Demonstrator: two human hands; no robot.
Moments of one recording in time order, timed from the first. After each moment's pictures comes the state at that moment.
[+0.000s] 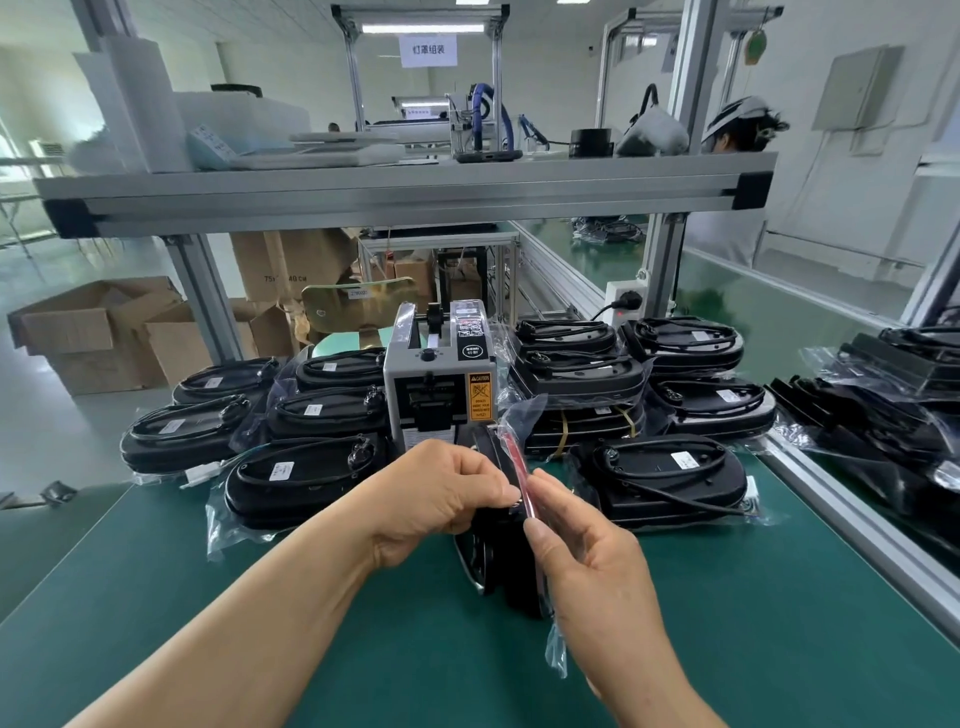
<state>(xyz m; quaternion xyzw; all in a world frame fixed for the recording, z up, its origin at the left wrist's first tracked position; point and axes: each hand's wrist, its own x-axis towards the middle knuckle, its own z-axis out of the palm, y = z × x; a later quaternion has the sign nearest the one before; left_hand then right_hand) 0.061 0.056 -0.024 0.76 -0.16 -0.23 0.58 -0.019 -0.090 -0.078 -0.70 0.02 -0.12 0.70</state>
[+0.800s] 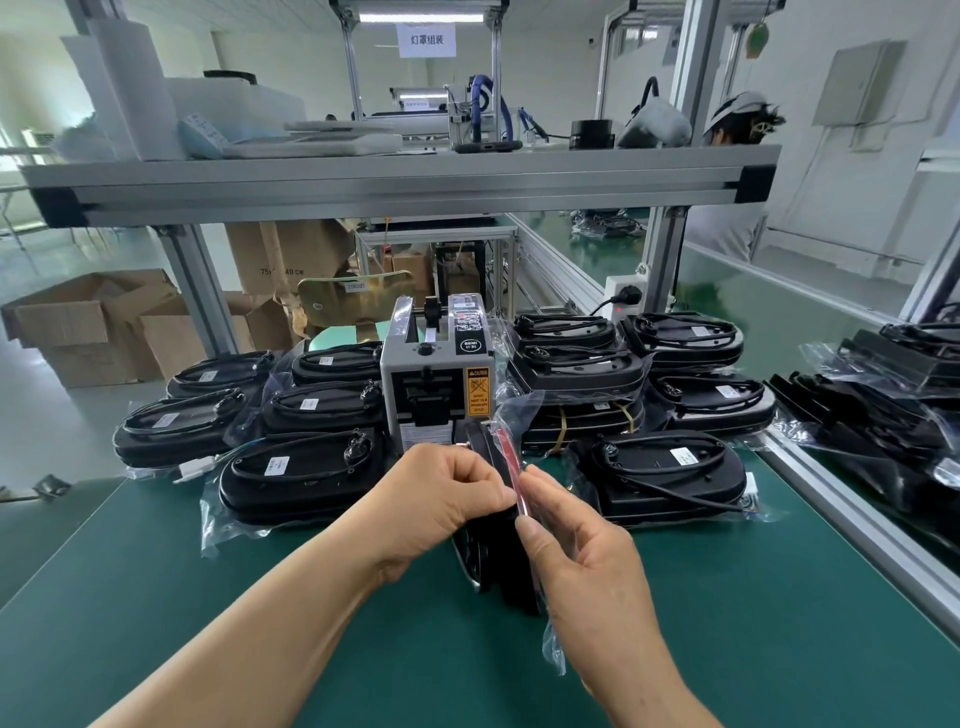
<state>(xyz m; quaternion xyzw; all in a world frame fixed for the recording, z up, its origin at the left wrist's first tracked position) 0.058 0.054 -0.042 0.78 -0.16 -0.13 0.60 -0.018 -0.087 -0.078 -0.70 0.00 -0.12 0.70</state>
